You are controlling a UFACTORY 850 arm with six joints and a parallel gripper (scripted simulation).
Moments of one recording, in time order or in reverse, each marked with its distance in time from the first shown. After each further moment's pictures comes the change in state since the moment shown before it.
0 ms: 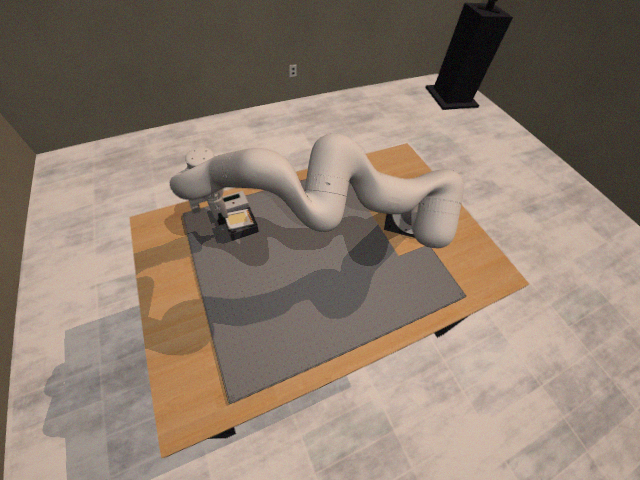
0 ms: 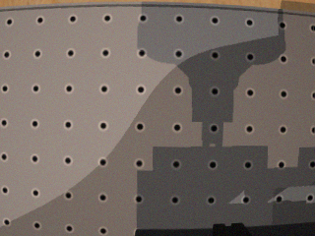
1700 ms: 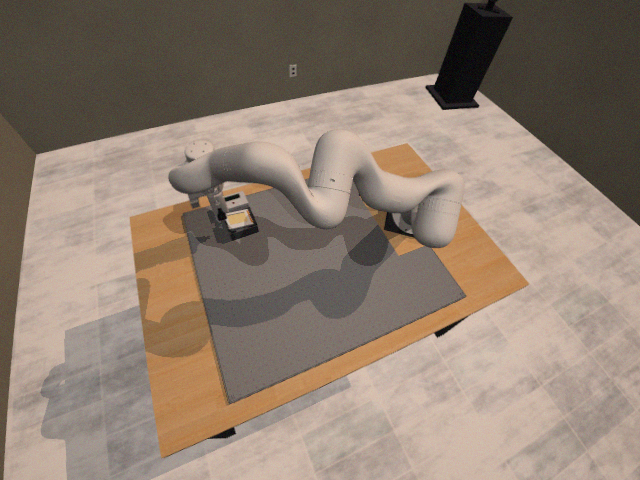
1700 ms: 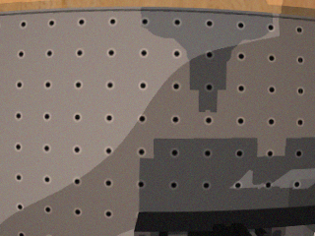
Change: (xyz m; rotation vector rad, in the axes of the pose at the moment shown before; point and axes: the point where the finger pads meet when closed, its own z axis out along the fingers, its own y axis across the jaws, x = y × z) arm -0.005 0.000 -0.025 0.000 0.000 0.000
